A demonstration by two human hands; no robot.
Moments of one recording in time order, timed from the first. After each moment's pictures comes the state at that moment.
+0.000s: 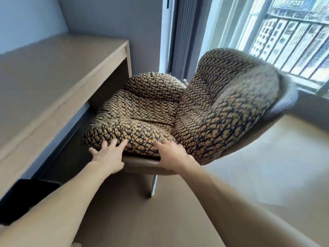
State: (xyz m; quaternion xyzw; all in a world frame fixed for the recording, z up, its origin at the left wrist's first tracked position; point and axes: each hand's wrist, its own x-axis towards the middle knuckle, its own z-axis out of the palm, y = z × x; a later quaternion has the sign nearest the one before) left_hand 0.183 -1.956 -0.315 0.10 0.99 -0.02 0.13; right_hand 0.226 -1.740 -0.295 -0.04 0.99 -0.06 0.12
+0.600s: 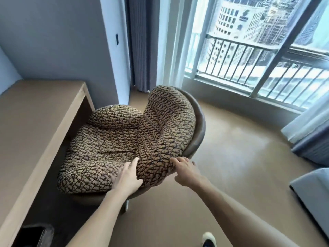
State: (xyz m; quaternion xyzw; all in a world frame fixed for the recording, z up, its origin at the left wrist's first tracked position) left_hand 0.256 -1.747 -0.036 0.14 0.95 0.15 0.21; right_hand 0.334 -1.522 -0.024 0.12 0.98 -0.10 0.15
